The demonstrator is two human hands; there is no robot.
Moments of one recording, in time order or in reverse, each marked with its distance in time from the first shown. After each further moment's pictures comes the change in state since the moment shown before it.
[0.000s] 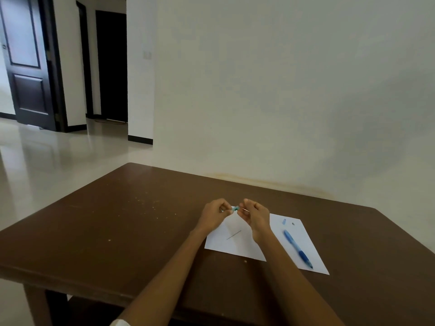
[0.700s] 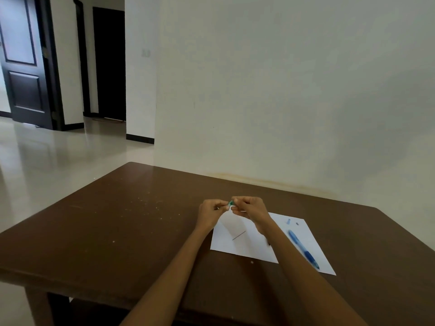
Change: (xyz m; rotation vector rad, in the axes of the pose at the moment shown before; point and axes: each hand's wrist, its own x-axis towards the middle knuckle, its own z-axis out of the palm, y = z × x) left_hand -0.006 0.000 -0.013 -0.136 0.153 -0.095; right_hand 0.003 -0.020 0.013 -0.347 -0.313 -0.122
